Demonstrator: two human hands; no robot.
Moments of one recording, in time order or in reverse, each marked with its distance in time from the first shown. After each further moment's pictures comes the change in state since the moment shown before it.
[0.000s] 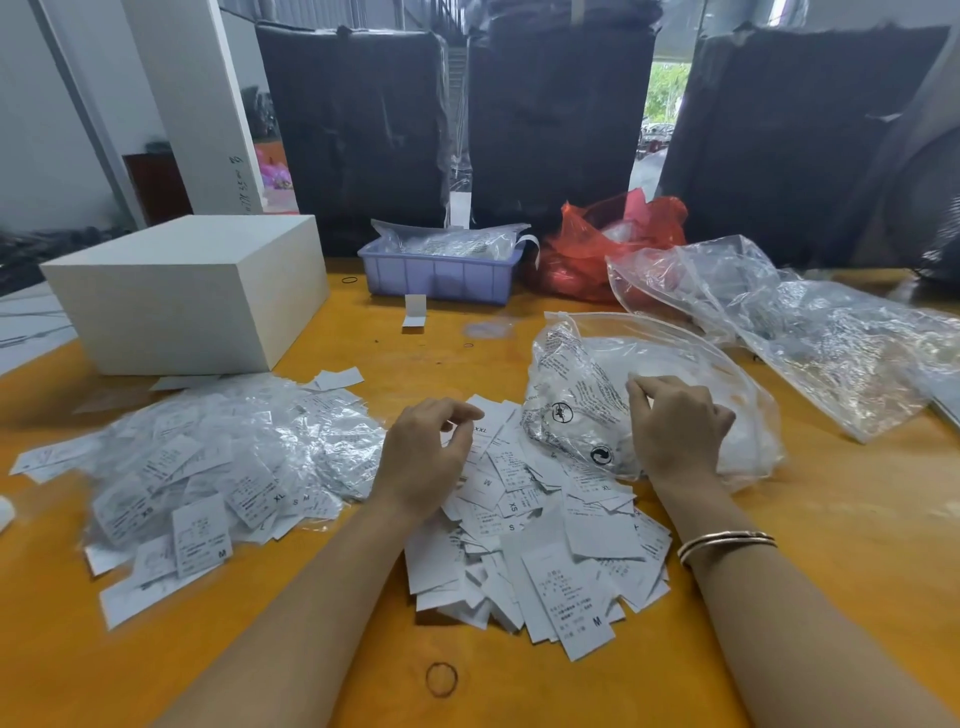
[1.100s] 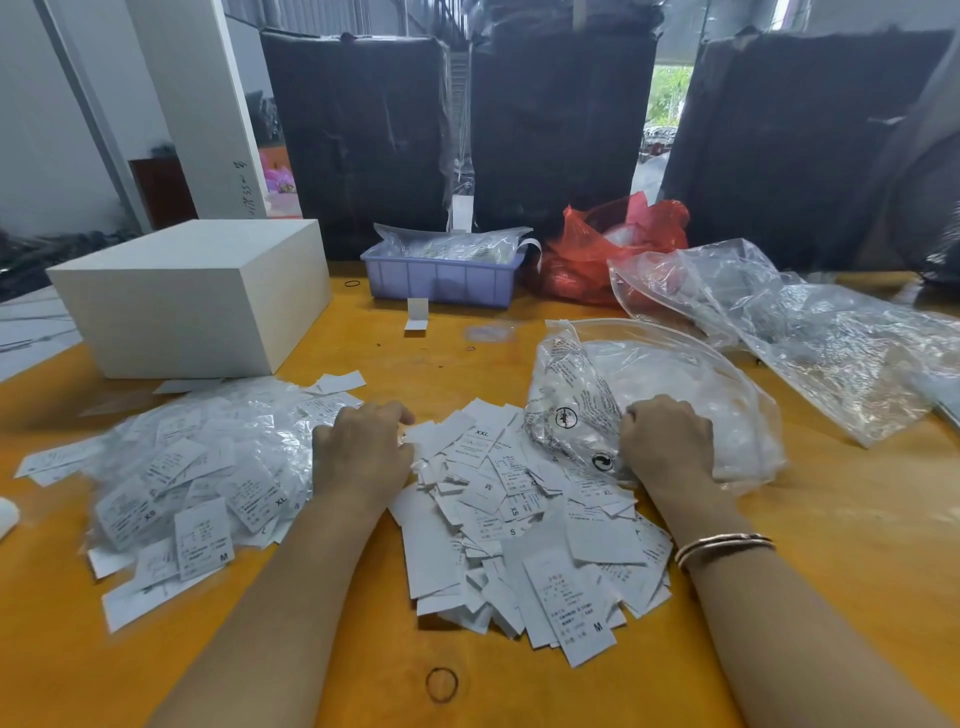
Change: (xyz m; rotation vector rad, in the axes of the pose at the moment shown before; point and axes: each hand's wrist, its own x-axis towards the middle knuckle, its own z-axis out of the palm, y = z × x) left_hand 0.008 -0.025 -0.033 0.611 -0.018 -0.201; right_hand 0.005 -0.004 0.000 -0.275 -0.331 -0.021
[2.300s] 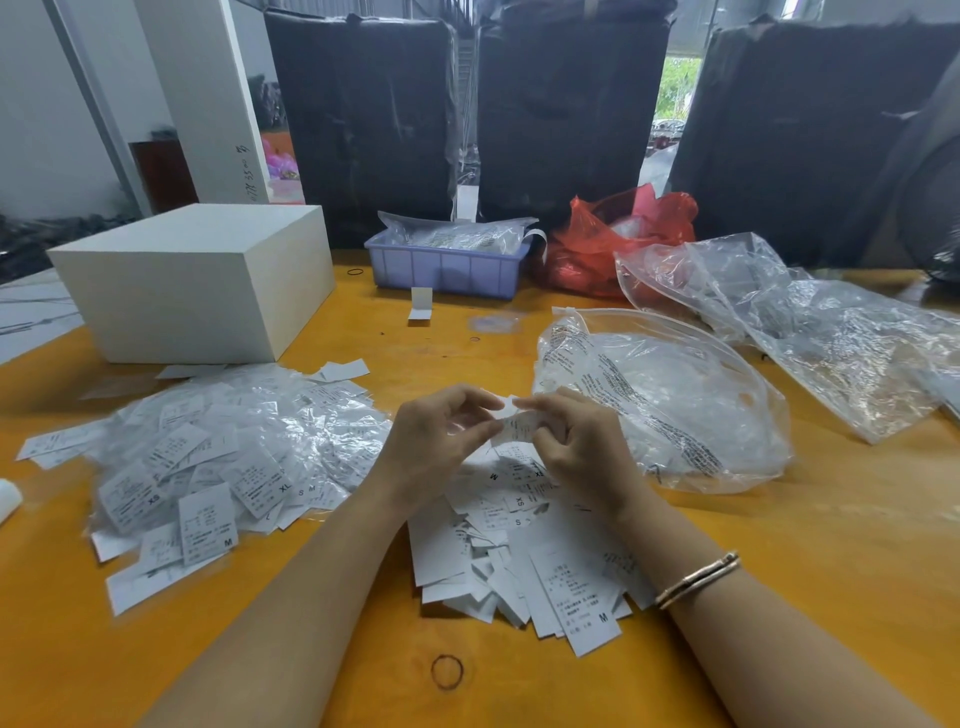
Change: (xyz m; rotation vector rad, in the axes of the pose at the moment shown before) left_hand -0.010 0.032 0.004 -0.820 -0.064 0.381; right_hand -0.048 -0.057 -0.010 0.796 0.099 -0.572
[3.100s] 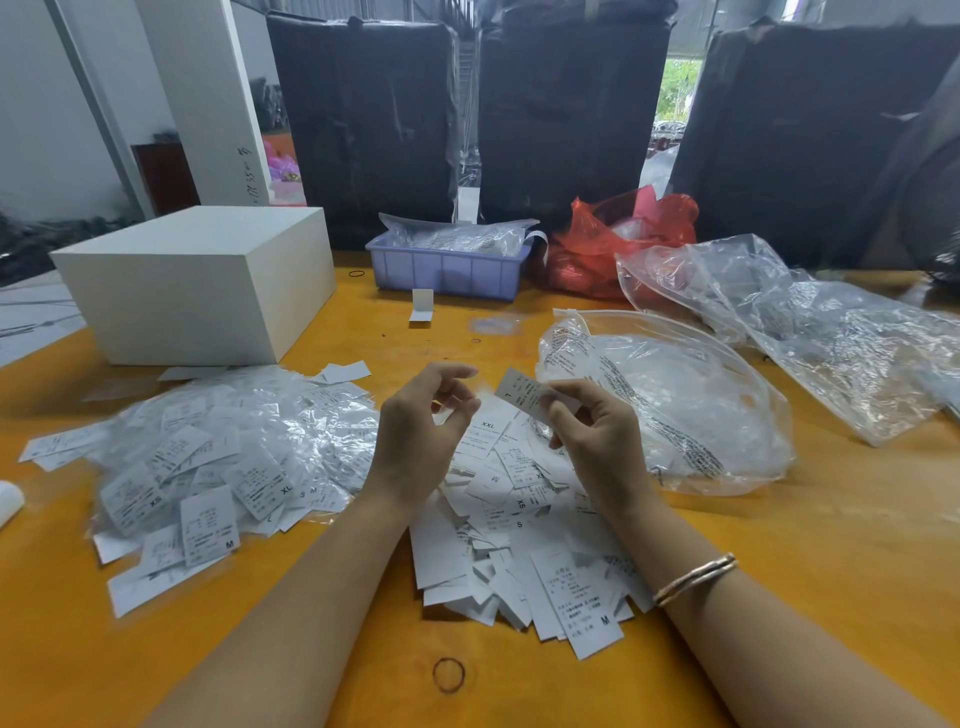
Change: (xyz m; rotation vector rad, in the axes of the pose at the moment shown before) left_hand 0.002 0.003 0.000 0.190 0.289 0.096; right_hand 0.001 -0.004 0.000 0.477 0.192 0.281
